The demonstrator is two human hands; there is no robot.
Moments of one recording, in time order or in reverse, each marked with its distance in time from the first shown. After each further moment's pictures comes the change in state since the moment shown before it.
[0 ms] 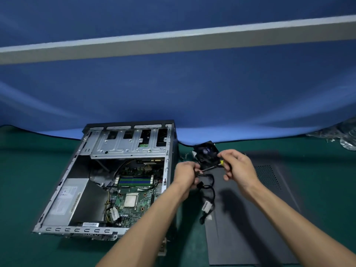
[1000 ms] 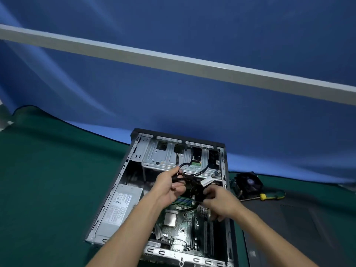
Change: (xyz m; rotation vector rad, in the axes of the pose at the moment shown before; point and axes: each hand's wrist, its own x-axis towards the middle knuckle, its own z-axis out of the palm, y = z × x) left_hand 0.021 0.032 -0.232 -0.799 -0.249 -0.172; right_hand -0.001 0.018 0.202 -0.927 -0.348 0.170
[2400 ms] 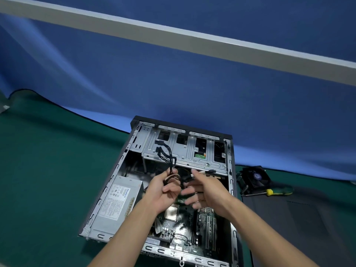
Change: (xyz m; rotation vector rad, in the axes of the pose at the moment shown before) left_hand 0.021 -0.013 -0.043 -0.372 -0.069 -0.088; right_hand 0.016 -0.032 0.024 0.689 -0.202 0.094
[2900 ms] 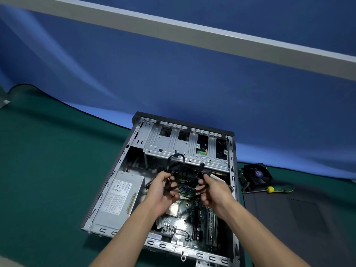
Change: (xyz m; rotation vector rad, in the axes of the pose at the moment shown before) left_hand 0.001 -0.008 -0.023 0.383 0.175 0.138; right_hand 0.006 0.019 0.001 0.234 0.321 0.034
